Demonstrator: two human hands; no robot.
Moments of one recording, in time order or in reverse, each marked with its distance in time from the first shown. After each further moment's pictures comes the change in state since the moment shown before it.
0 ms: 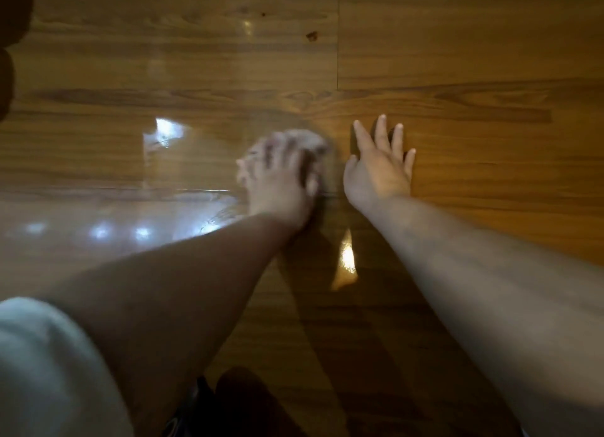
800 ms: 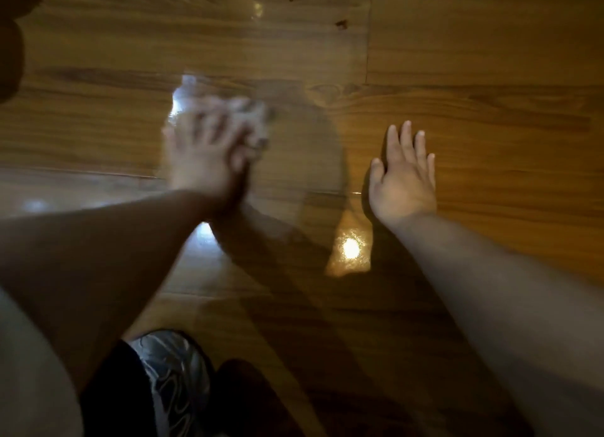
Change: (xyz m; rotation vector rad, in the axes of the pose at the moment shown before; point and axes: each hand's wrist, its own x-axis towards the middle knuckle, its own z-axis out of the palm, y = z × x) left_hand 0.029 -0.141 -0.029 0.232 0.061 -0.054; right_hand -0.004 0.011 0.016 0.011 0.067 -0.039
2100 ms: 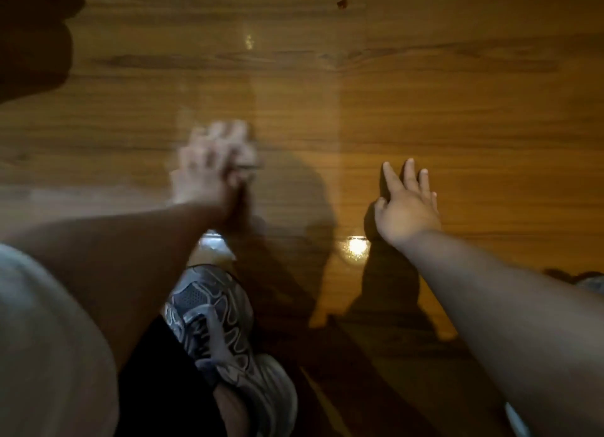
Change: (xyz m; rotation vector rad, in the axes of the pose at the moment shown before) left_hand -0.103 -0.044 -0.012 0.041 -0.260 -0.032; right_hand -0.140 -0.001 0.011 -0.049 -0.247 0.167
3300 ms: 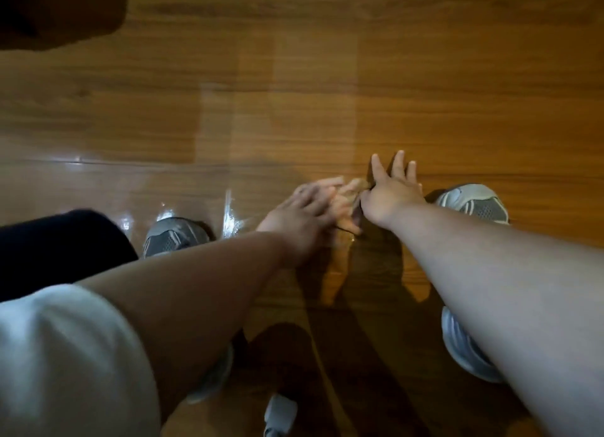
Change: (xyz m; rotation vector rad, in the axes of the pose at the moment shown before) left_hand -0.161 0.040 0.058 0.147 -0.195 0.654; right_hand -0.065 -0.033 0.064 -0.063 -0.182 0.007
